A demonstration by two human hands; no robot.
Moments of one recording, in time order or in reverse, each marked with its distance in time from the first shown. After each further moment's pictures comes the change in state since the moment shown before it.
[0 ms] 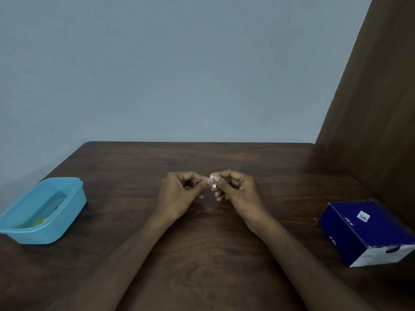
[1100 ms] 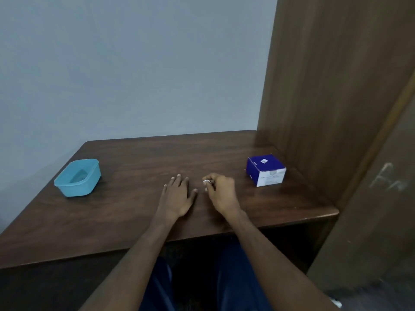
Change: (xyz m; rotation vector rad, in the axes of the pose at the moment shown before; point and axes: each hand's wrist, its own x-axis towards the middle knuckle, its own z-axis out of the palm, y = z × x) left_hand -0.155 0.080 0.034 0.914 -0.360 -0.129; right_hand -0.183 -0.066 -0.021 -0.771 0.199 -0.086
